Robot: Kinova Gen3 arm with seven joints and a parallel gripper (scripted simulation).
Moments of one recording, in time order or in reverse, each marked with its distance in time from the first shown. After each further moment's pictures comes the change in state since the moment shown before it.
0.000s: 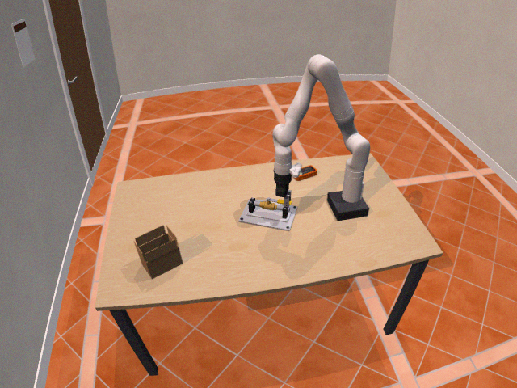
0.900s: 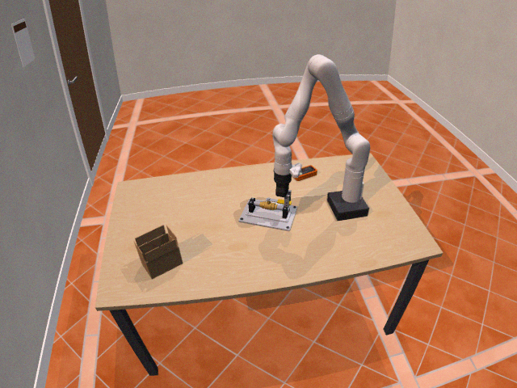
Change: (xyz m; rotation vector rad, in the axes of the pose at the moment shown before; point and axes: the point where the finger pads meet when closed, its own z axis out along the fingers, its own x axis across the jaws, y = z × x) arm 0.000 0.000 0.000 0.000 0.000 0.002
